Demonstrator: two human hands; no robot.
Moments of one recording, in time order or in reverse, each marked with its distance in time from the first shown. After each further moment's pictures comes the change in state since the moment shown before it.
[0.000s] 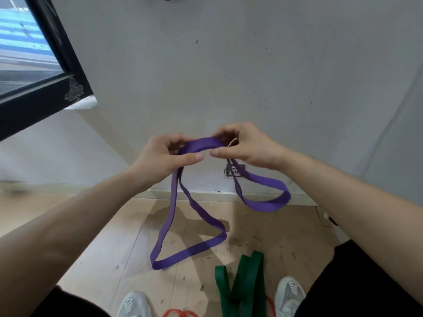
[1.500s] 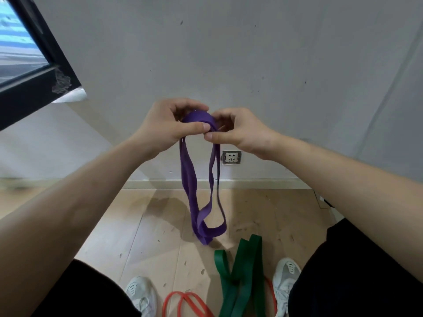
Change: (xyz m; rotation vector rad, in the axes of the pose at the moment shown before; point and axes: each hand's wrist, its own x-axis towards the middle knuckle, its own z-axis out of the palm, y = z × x) left_hand 0.028 0.035 0.020 0.030 0.015 0.117; right_hand -0.010 0.016 0.000 0.290 0.039 0.001
